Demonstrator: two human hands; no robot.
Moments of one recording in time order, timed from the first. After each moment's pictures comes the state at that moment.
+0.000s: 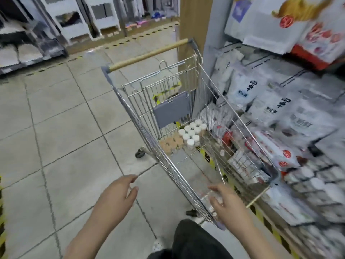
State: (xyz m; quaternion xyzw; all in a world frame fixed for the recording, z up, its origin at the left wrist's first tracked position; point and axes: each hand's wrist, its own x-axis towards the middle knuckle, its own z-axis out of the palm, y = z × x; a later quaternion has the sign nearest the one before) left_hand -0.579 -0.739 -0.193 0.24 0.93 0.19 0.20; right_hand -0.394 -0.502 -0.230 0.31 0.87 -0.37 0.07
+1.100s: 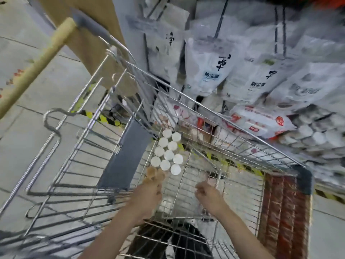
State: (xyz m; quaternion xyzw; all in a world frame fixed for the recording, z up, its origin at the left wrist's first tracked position) left_hand -0.860 -0.423 -0.400 0.52 0.73 -0.03 0.45; right_hand -0.642 -0.365 -0.426 0.59 0.64 -0.47 0.12
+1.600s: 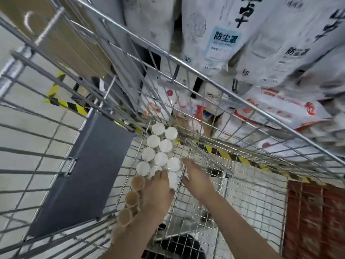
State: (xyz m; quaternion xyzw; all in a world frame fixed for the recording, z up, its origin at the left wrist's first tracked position) left_hand -0.816 -0.357 -0.564 0.53 0.77 -0.03 0.35; right_hand -0.689 -0.288 -0.574 0.54 0.74 -0.39 0.10
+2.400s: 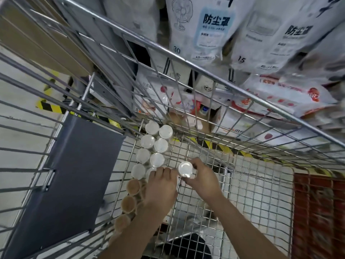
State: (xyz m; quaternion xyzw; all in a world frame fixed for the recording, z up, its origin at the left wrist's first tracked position) left_hand -0.810 -0.340 -0.575 0.73 0.66 -0.05 0.16; right_hand -0.666 -0.289 -0.609 0.63 0.65 -0.42 -0.01
